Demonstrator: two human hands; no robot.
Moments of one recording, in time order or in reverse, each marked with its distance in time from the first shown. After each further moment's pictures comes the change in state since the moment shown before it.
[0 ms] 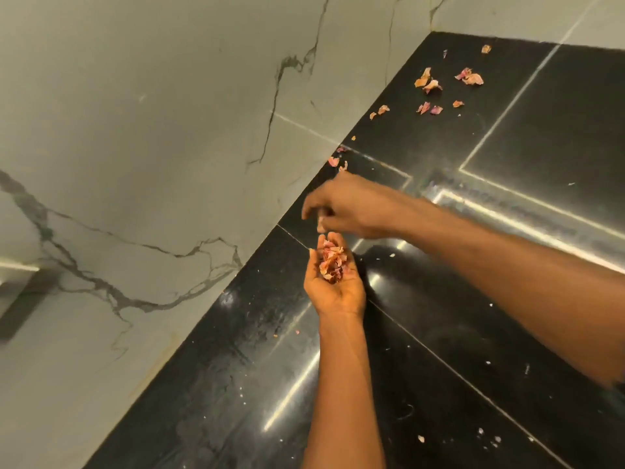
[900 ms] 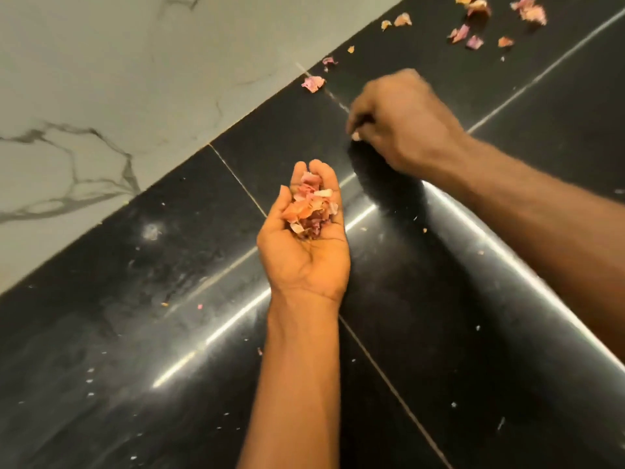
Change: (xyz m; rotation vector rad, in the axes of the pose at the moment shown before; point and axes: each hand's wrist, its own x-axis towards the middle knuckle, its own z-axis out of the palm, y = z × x) left_hand 0.021 -0.027 -0.008 -0.185 -0.073 -0.078; right_hand 0.013 0.112 0.023 -0.312 0.206 0.189
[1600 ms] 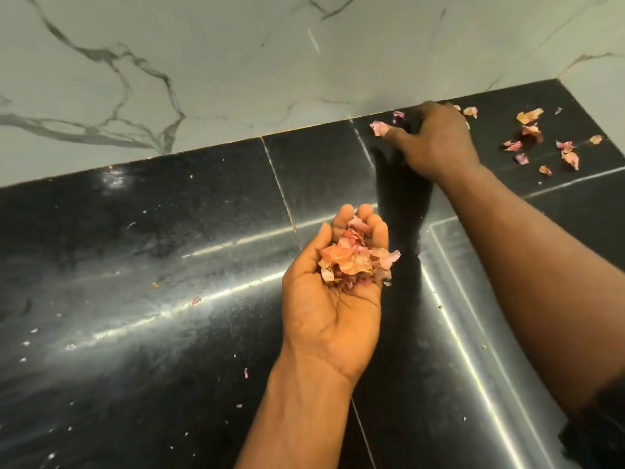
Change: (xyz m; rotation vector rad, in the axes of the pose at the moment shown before) left_hand -0.023 0.006 0.001 -0.131 -0.023 -0.117; right_hand 0.089 -0.011 0.017 -0.005 -0.028 0.275
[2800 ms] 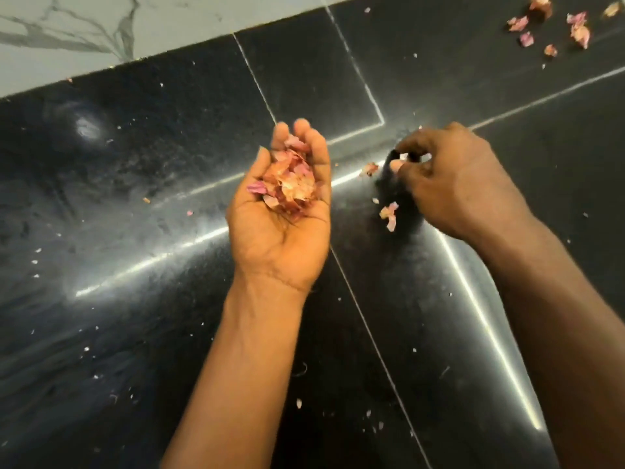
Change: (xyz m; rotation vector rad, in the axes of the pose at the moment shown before) left_hand -0.022 0.030 -0.024 -0.052 -0.031 0.082; right_hand -0.180 0.015 -0.026 -0.068 -0.246 0.087
